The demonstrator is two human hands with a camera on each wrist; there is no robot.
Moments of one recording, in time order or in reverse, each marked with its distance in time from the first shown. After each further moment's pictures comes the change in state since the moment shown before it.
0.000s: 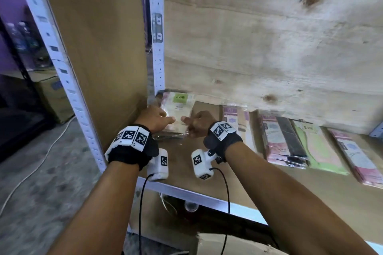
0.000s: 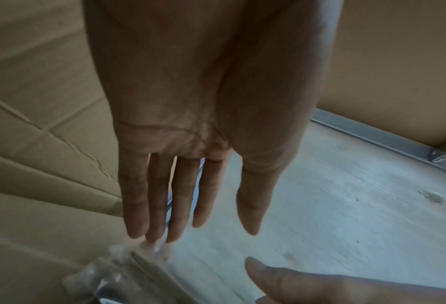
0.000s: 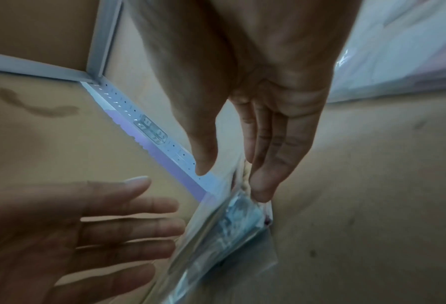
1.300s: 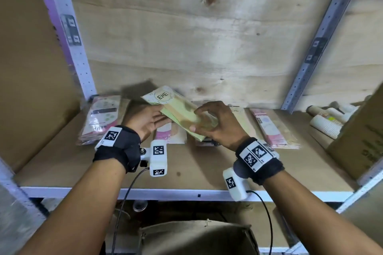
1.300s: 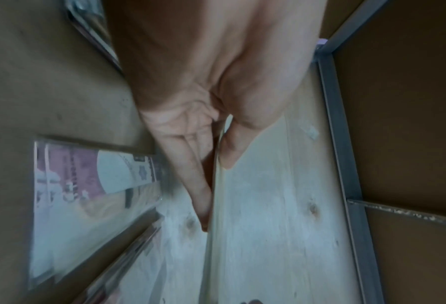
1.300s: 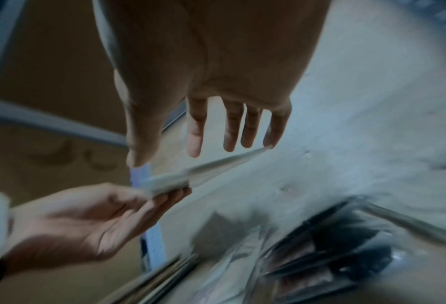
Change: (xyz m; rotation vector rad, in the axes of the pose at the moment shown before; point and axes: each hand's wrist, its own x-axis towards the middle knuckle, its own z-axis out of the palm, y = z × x) left_hand -0.043 0.147 0.109 -1.227 -0.351 -0.025; right_hand -0.182 0.081 -0.197 -0.400 0.372 -0.506
